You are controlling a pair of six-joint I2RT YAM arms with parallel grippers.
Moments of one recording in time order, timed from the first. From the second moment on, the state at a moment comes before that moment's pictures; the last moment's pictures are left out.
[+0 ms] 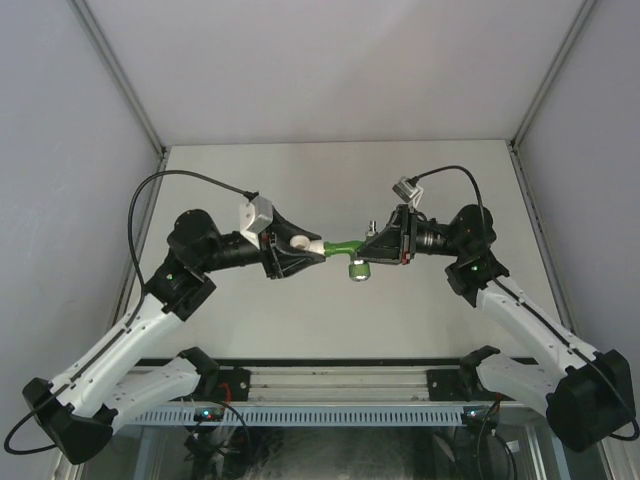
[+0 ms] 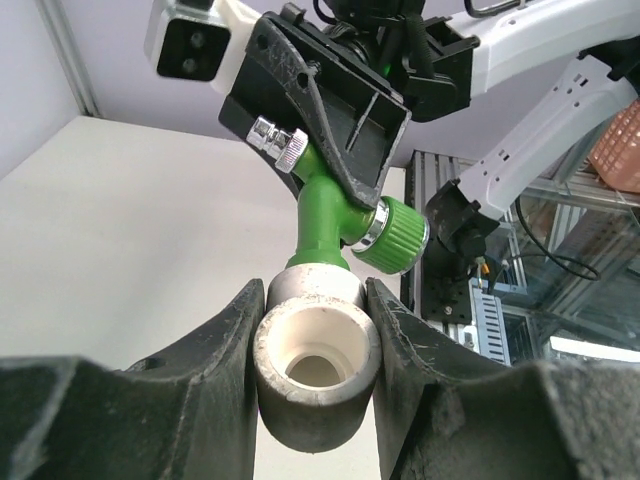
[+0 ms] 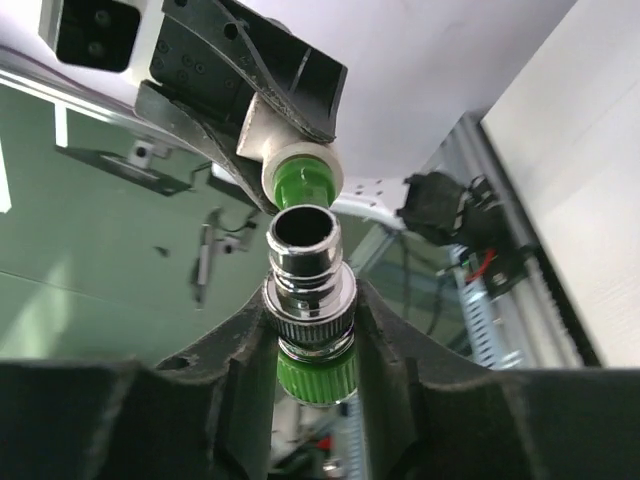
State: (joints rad) left arm -0.64 0.89 0.91 0.06 0.76 -0.14; right arm 0.43 1.02 0.75 0.45 -1.04 1.23
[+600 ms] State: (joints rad) left arm -0.64 0.84 0.91 -0.01 0.76 -0.15; right arm 0.39 0.53 0.71 0.09 -0.38 0.39
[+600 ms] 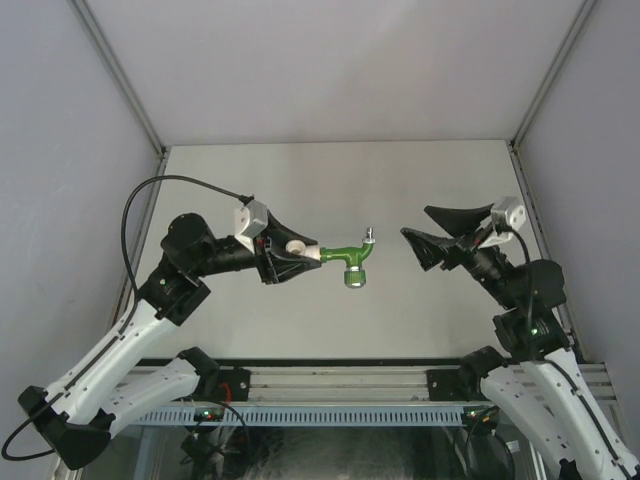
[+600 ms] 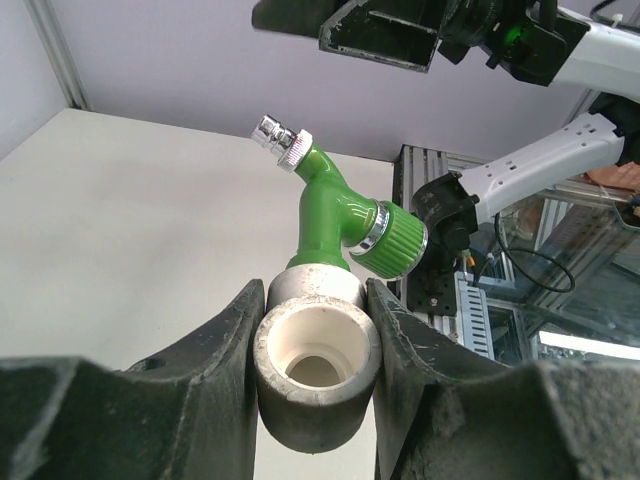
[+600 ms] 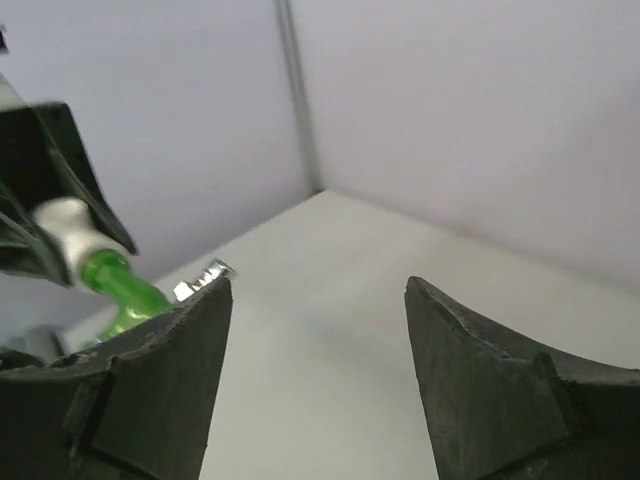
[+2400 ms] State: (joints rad) left arm -0.64 0.85 0.91 0.00 0.79 -0.32; right arm 0.83 0.57 0.63 0.00 -0.26 -1.40
